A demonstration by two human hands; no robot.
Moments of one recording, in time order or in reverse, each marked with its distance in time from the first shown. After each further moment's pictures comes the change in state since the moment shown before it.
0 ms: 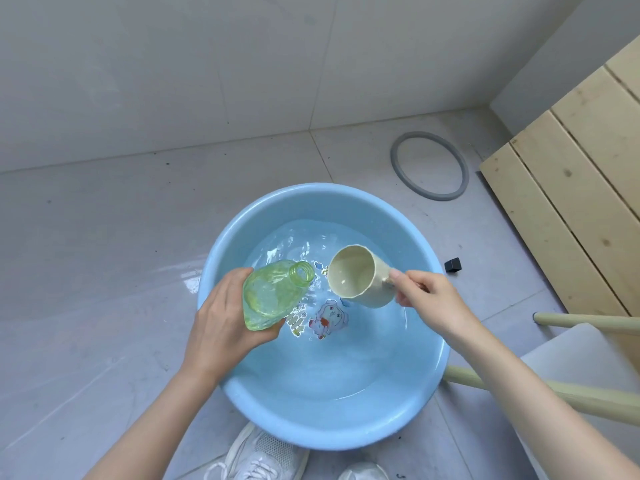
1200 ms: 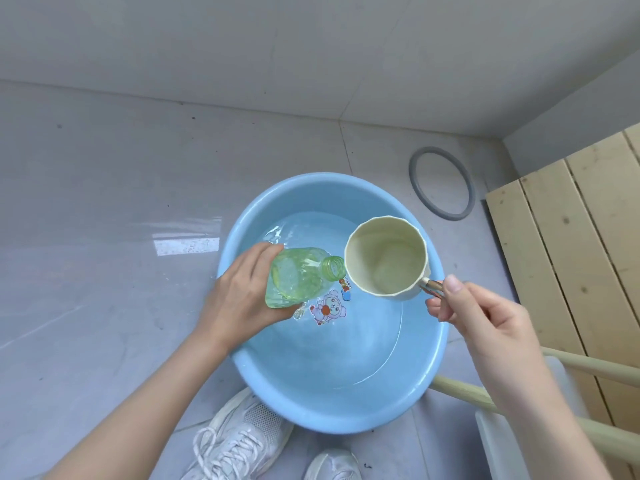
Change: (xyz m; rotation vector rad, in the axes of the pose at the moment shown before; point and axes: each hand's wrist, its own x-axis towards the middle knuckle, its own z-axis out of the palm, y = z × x) left_hand -0.005 -0.007 0.006 -0.051 0.062 0.042; right_hand -0.090 -0.074 -0.005 0.072 0.134 -0.153
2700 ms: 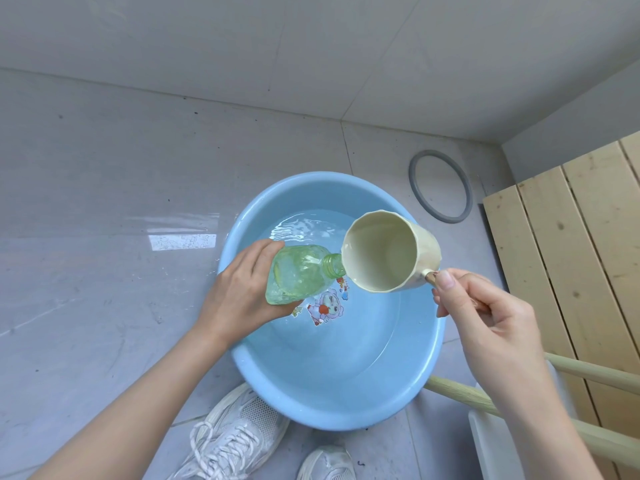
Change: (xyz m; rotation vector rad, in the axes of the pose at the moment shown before) left_hand 0.000 -0.001 0.001 -0.040 0.002 0.005; right_hand -0.010 -0.027 0.010 -0.020 0.049 -0.151
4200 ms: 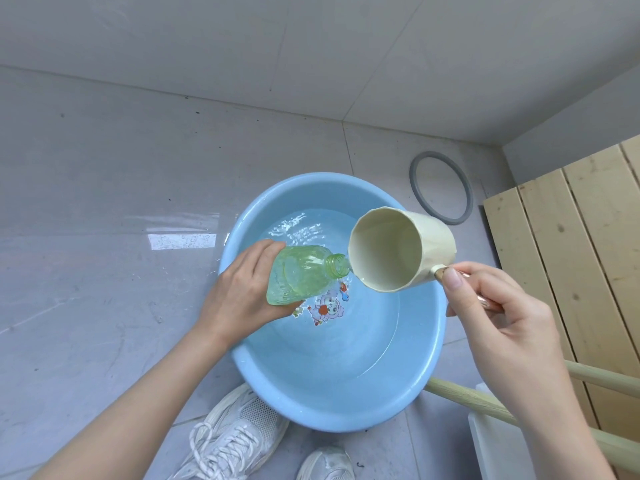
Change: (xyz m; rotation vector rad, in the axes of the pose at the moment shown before) left_hand 0.000 0.000 0.000 -0.007 0.007 0.012; right_hand 0.000 -0.001 -0.006 -0.123 0.021 -0.108
